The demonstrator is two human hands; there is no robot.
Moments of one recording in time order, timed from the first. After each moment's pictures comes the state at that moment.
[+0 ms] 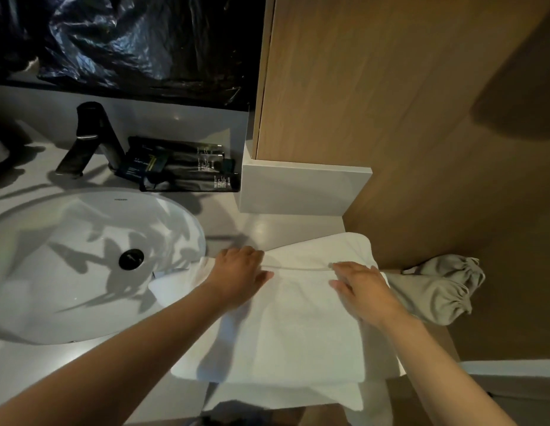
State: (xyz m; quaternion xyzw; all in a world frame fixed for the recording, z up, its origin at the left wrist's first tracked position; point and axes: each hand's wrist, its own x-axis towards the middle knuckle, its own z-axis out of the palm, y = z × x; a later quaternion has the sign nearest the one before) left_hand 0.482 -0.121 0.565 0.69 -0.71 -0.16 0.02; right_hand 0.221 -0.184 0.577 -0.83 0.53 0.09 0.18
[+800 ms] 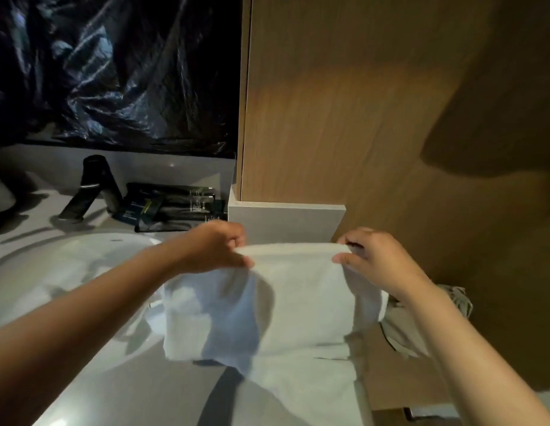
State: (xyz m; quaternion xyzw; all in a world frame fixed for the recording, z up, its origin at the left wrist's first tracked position) left_hand 0.529 -0.162 0.691 0.62 -0.72 -0.27 0.16; right_hand 0.223 -0.228 0.713 -0.86 0.47 -0.08 0.18
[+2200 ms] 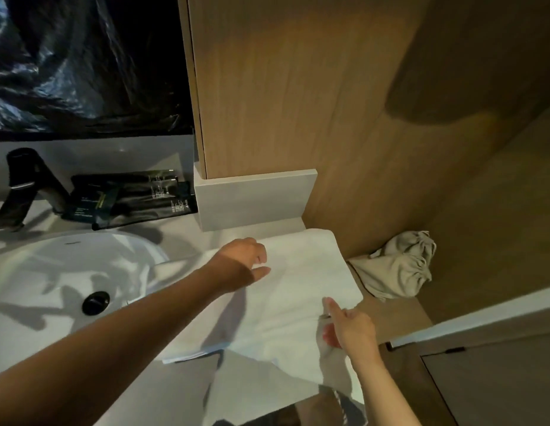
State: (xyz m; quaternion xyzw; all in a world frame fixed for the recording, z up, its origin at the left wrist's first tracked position) left_hand 0.456 -0.176 0.596 0.56 -0.79 -0.22 0.09; right_hand 0.217 -0.097 0.577 -0.40 0.80 -0.20 0.40
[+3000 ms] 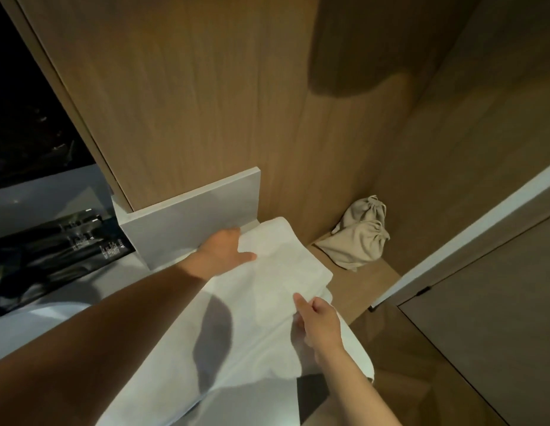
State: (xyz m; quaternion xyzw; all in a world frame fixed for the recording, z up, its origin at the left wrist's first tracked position) left_hand 0.416 -0.278 0.559 0.57 -0.79 -0.23 0.00; right_hand 0.257 -0.106 0.542 -0.21 0.78 -0.38 0.44
